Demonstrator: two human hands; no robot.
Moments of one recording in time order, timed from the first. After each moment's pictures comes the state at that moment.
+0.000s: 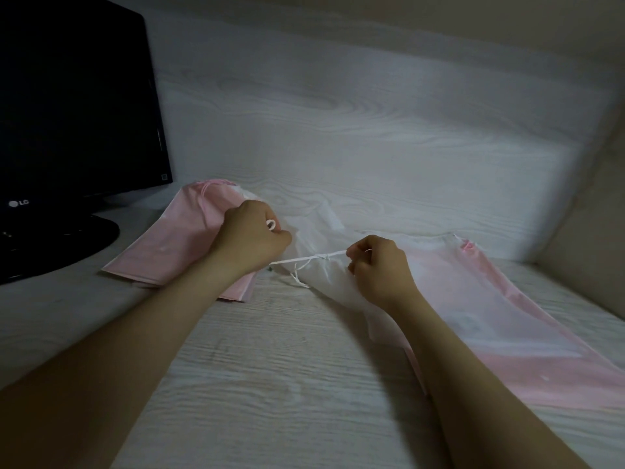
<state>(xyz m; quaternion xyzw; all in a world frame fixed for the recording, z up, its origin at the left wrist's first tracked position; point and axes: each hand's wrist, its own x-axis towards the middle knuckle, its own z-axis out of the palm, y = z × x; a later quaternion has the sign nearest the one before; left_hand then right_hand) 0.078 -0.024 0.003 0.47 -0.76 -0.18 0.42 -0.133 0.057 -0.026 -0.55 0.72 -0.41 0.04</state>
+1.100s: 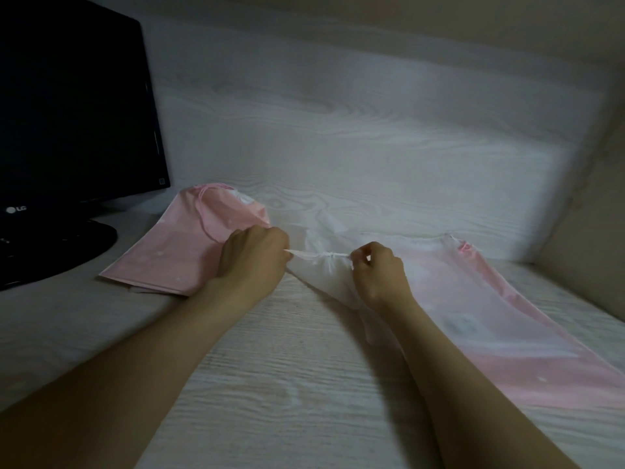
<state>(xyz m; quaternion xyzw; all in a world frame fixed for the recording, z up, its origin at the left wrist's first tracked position) 0.069 -0.026 -0.027 0.44 -0.84 0.07 0.32 -0.130 0.059 -0.029 -0.49 0.77 -0.41 0.05</state>
